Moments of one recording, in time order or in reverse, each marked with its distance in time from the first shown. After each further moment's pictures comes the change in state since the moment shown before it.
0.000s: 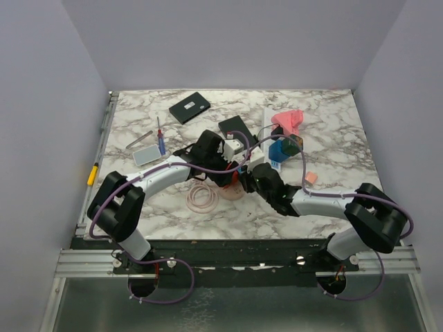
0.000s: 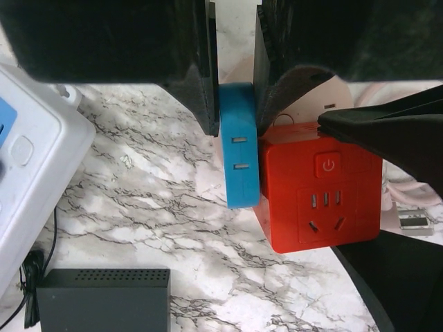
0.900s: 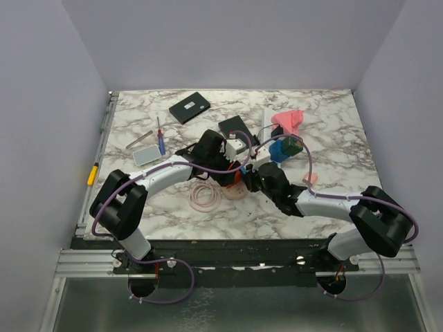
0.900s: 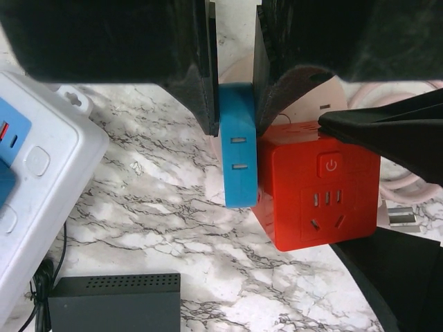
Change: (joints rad) left arm -0.008 0.027 0.013 0.034 0.027 -0.001; right arm -0.071 -0.055 -0.047 0.007 -0.104 0.055
